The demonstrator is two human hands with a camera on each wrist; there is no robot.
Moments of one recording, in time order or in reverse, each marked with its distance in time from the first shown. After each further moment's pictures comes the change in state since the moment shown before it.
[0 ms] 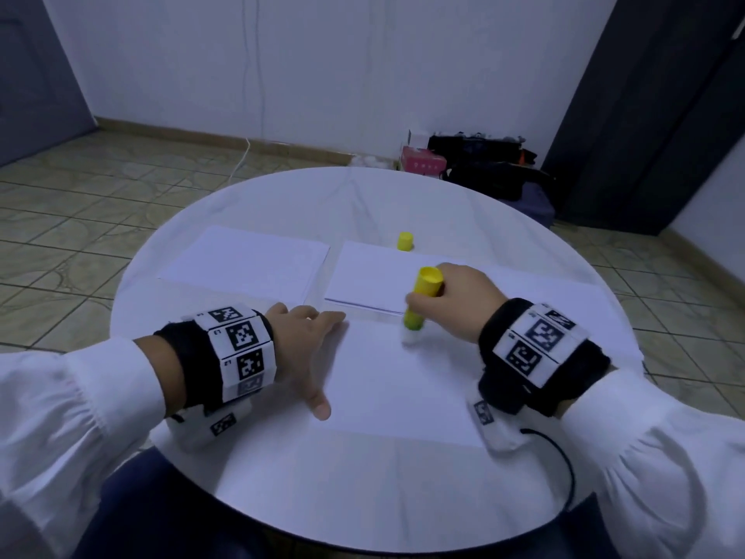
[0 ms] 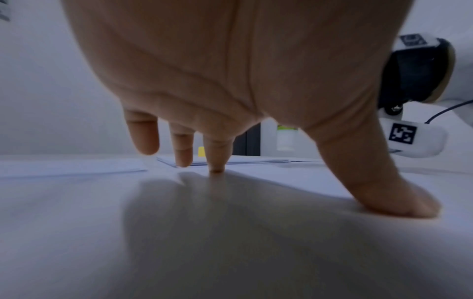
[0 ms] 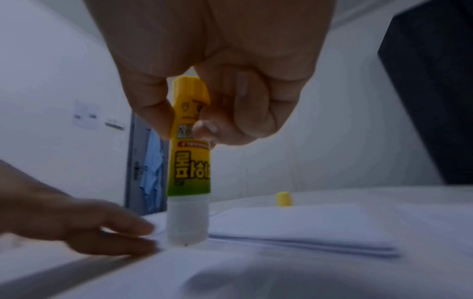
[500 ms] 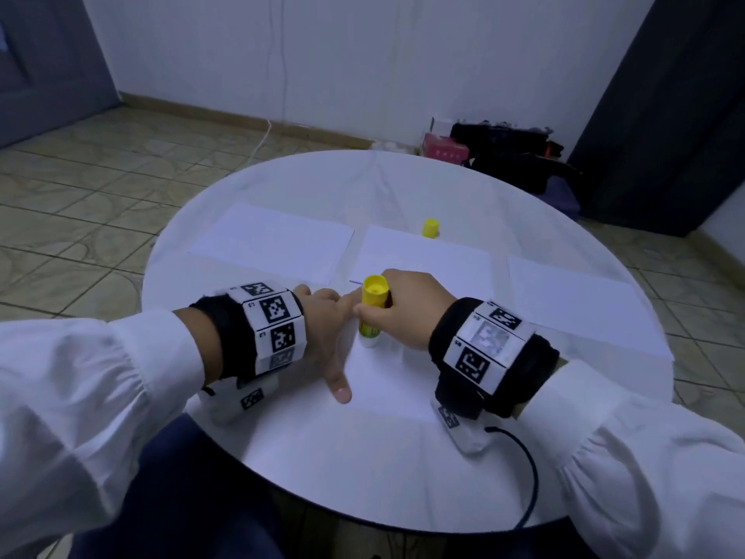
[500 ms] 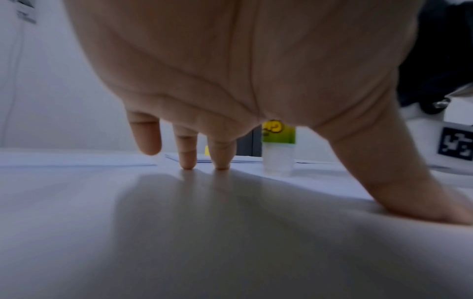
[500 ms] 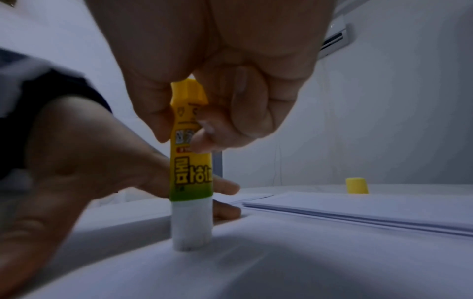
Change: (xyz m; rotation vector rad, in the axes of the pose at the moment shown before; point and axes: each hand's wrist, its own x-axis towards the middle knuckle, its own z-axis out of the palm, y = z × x) left_hand -0.012 0.003 -0.005 -0.046 -0.053 -0.026; right_hand 0.000 -0.053 0.053 -0.069 -0.189 -0.190
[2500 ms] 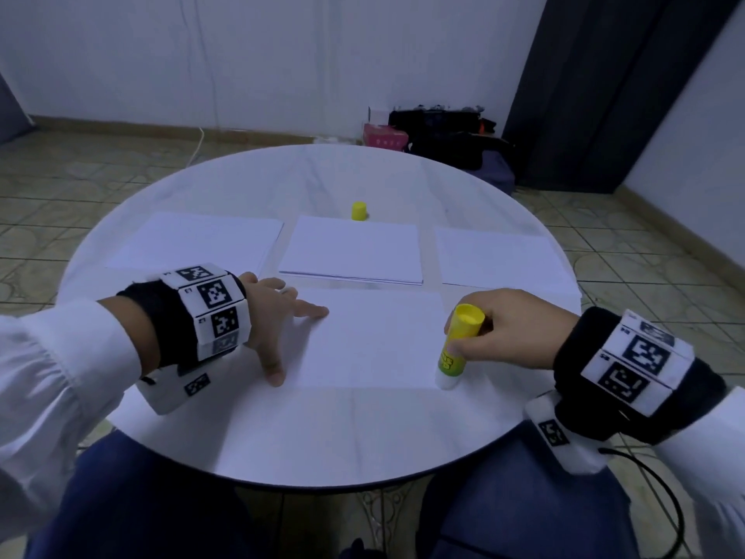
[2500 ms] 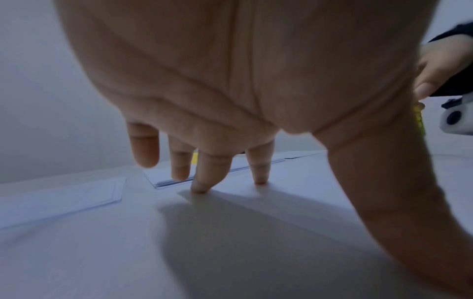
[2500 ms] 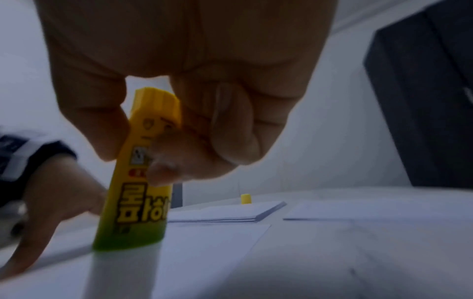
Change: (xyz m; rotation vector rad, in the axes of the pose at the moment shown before) left_hand 0.008 0.027 -0.013 0.354 -0.064 0.074; right_hand -0.137 0.101 -0.064 0.168 -0.057 0.221
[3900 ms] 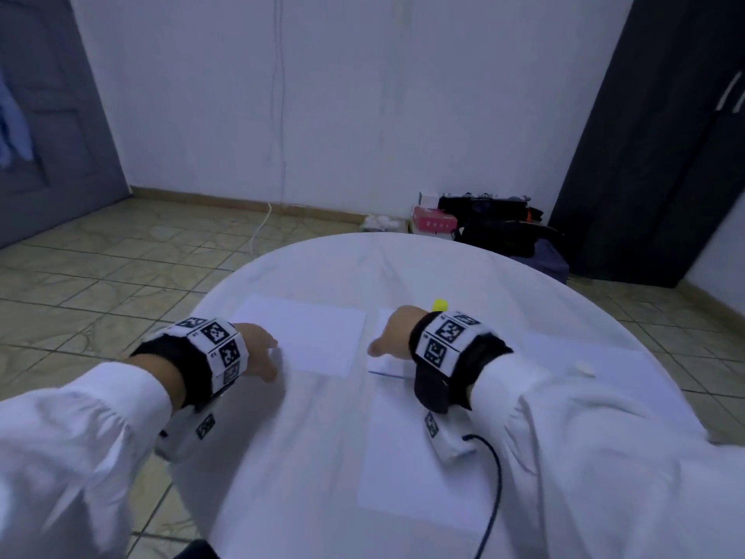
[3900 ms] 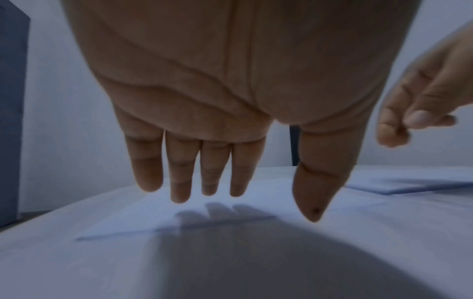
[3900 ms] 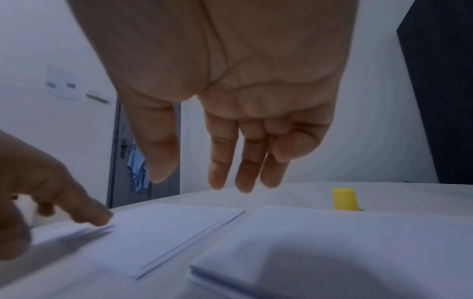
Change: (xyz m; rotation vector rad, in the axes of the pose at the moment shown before) left_hand 0.011 -0.155 0.027 -0.320 0.016 -0.362; right_hand 0.194 -0.170 0.044 -0.374 -0.084 0.072
